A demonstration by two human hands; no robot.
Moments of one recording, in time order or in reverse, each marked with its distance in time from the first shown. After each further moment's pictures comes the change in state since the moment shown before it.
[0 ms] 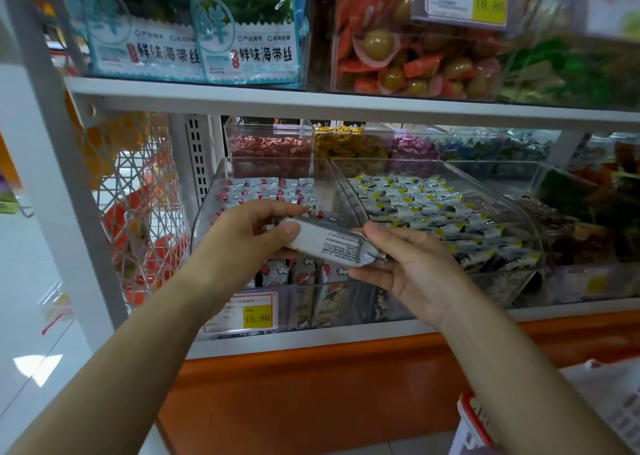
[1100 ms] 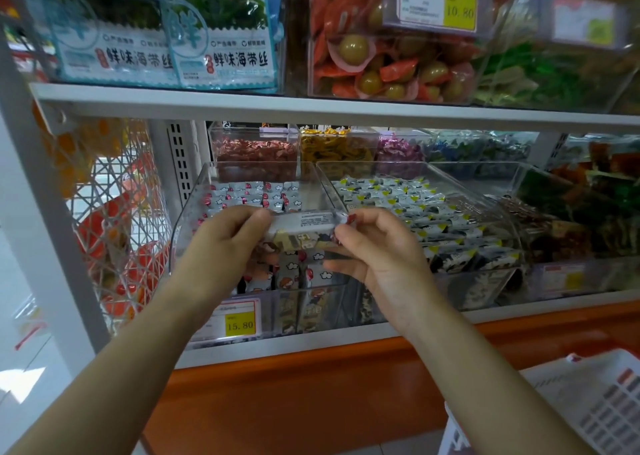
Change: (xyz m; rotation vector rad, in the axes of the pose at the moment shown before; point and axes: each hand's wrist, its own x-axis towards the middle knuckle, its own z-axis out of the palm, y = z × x) left_hand 0.002 -0.006 0.006 0.019 0.116 0.029; right_hand 0.004 0.013 0.004 -0.009 0.011 -0.304
